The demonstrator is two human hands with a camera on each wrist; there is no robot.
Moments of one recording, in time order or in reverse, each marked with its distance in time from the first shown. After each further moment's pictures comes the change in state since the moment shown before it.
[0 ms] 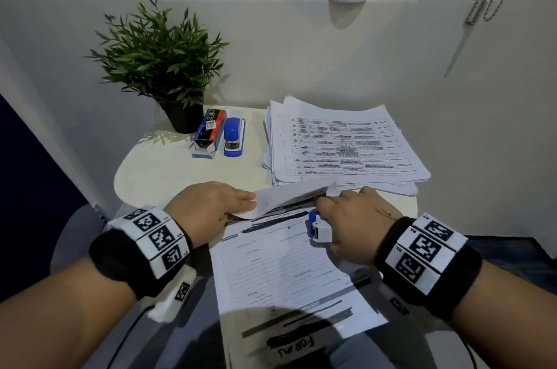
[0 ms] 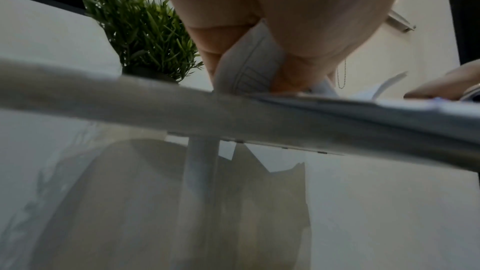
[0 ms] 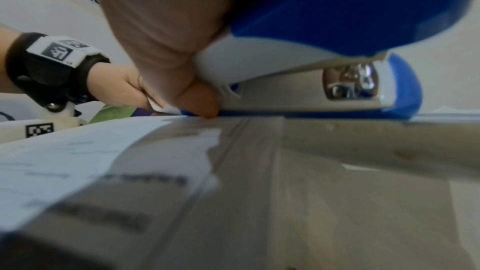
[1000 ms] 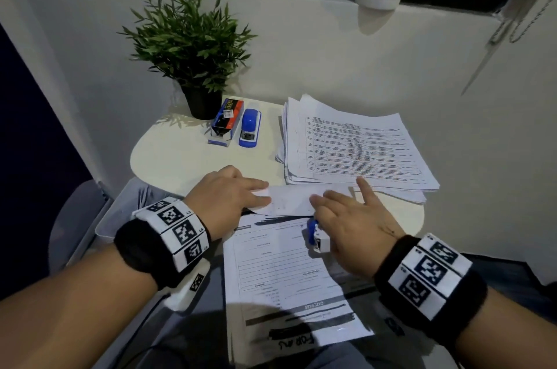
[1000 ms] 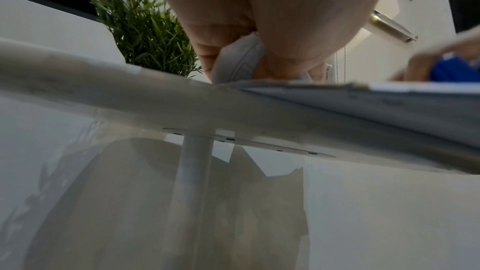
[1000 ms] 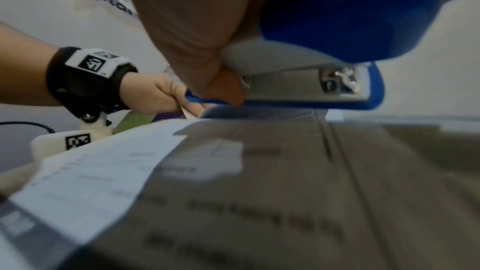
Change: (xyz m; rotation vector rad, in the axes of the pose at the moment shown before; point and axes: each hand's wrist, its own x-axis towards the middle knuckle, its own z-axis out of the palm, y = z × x) left_hand -0.007 0.008 0.014 0.151 0.101 0.086; right_hand -0.009 -0.022 -0.004 -0.075 0.105 -0.100
